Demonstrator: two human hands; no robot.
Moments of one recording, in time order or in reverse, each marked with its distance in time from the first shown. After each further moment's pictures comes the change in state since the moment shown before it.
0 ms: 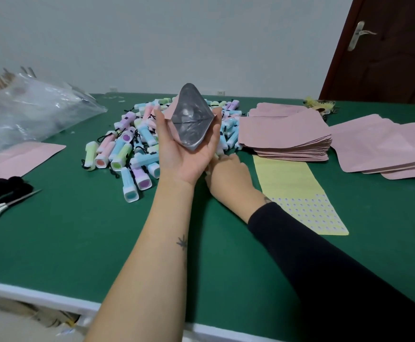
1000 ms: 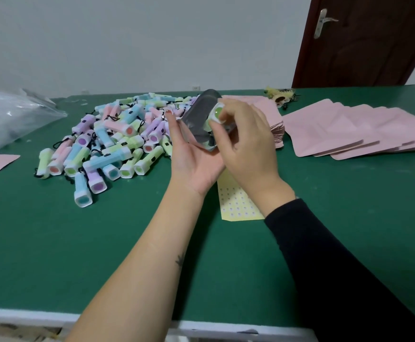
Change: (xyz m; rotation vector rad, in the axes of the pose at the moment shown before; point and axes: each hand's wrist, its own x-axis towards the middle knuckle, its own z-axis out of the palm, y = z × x) left_hand 0.002 -0.105 0.026 0.025 -0.041 -0.176; right_hand -0.061 0.083 -0.057 0.535 0.979 -0.219
